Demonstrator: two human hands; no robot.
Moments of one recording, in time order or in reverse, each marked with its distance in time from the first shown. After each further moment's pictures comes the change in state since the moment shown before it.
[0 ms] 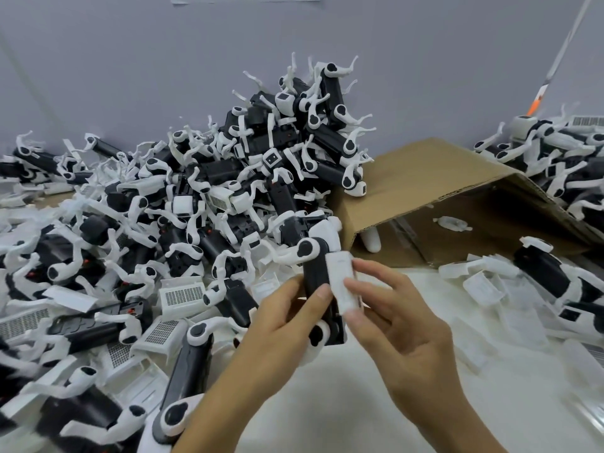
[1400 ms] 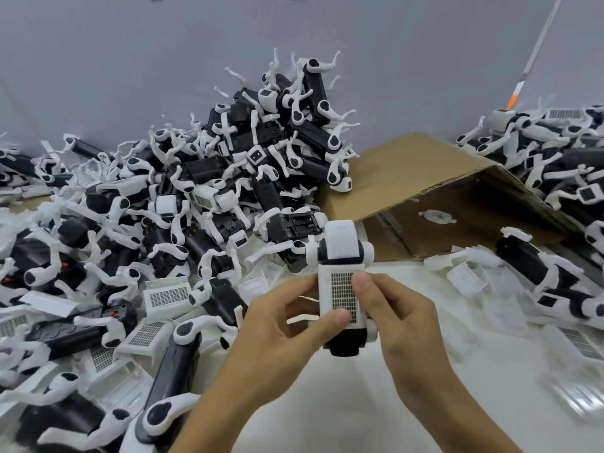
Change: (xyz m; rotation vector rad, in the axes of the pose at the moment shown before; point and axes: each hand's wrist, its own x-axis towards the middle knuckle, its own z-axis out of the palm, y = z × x) left_hand -0.003 0.001 0.008 0.017 -0.107 0.120; right_hand 0.010 -0.011 -0.002 -0.014 0.131 0.302
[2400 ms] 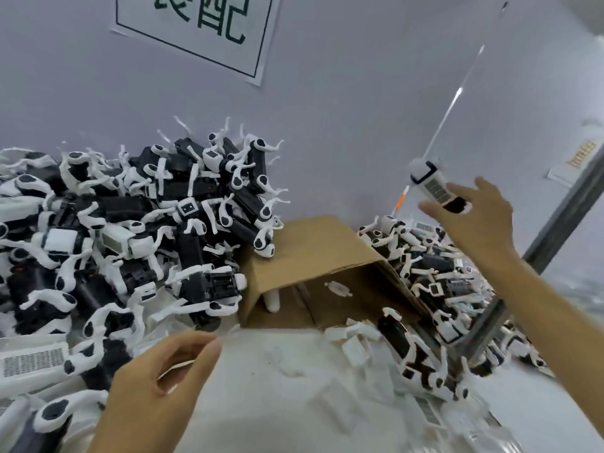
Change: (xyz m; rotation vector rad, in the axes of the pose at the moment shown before) left_hand 0.007 0.013 -0.004 -0.001 0.465 -0.022; right_hand 0.163 -0.176 -0.163 -1.234 0.467 -0.216
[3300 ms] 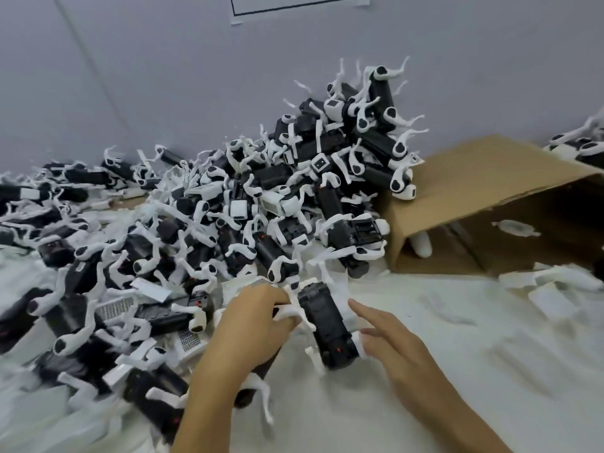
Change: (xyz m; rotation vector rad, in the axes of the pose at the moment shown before) left_hand 0.027 0.000 -0.079 1.125 -0.223 -0.048; right_hand -0.276 -0.096 0.159 1.066 -0.947 0.113
